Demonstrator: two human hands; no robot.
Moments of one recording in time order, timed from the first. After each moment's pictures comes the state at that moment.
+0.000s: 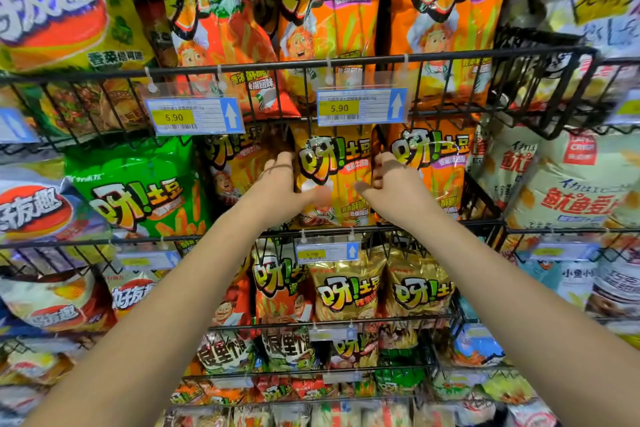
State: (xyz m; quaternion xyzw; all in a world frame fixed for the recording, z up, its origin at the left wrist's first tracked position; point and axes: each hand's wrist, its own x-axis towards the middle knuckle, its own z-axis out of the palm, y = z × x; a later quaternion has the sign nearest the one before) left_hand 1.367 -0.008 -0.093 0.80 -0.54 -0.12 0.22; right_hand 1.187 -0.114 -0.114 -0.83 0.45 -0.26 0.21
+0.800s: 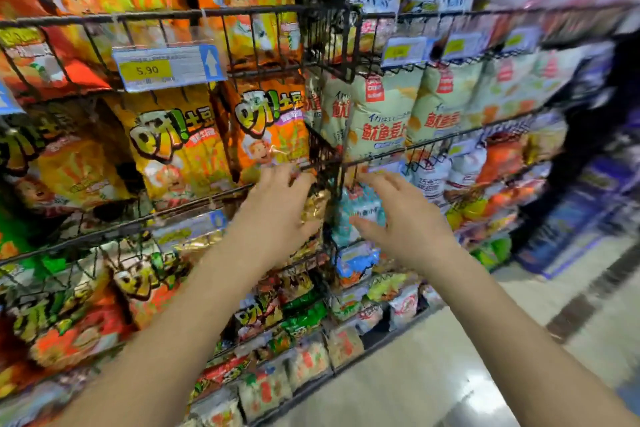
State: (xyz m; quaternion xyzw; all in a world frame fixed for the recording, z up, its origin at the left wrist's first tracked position) left_hand 1.197 0.008 -0.133 0.61 -0.79 0.02 0.11; right_hand 0.984 0.001 -0.146 -0.79 0.57 -0.20 0.05
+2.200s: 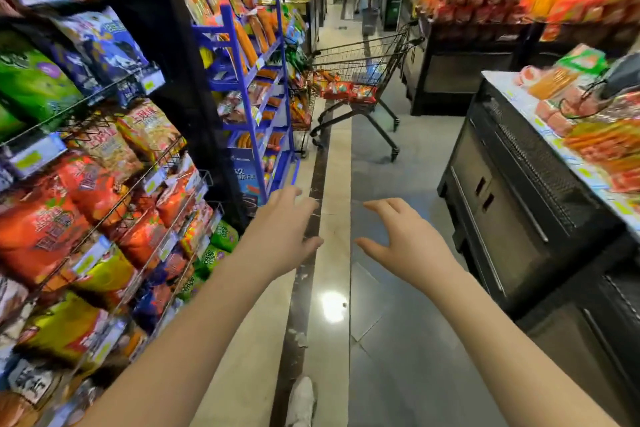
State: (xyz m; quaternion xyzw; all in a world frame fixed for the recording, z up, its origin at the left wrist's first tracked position) left_hand 0.397 -0.028 -0.227 0.17 -0.98 -0.08 0.02; right_hand 0.279 0.158 -0.248 -0.39 0.90 -0.20 0.03
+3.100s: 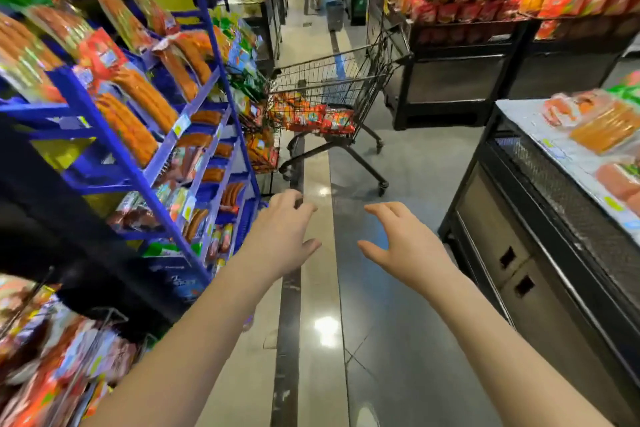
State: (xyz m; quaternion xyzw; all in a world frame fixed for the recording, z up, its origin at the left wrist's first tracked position) left_hand -0.094 -0.280 -0.237 0.11 -0.99 -0.06 -0.01; right_hand -0.186 -0.078 -0.263 -0.33 0.92 -0.20 0.04
